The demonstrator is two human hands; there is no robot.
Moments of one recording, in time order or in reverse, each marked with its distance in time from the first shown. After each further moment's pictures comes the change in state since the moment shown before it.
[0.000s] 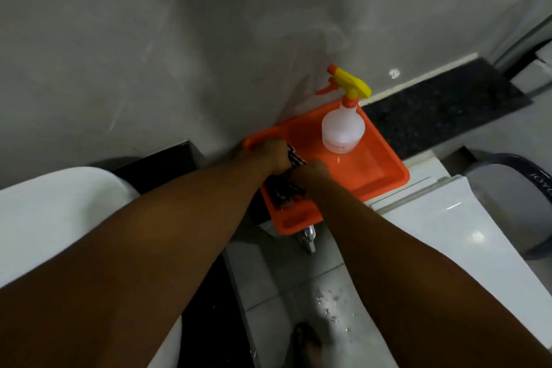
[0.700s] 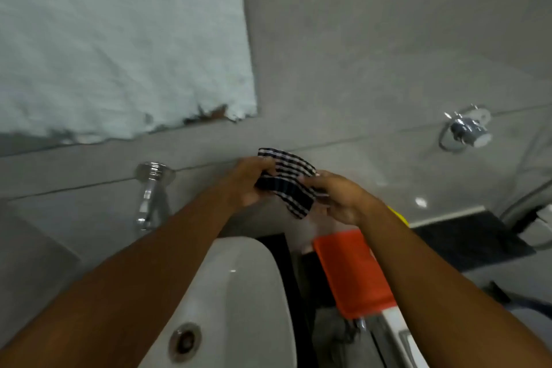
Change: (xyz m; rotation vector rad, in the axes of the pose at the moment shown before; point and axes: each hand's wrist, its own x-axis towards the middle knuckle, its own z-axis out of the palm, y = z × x) left_hand -0.277 -0.089 -0.275 -1.466 0.170 0.173; right_hand -0.268 -0.205 0.044 0.066 -0.489 -0.449
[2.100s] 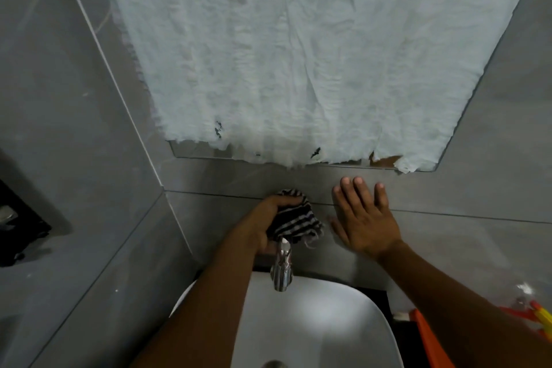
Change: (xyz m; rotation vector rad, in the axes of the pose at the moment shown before) left_hand -0.085 0.031 -0.193 -0.183 0.233 -0.150; right_hand 0.157 0.015 0.157 -1.721 0.708 -1.650
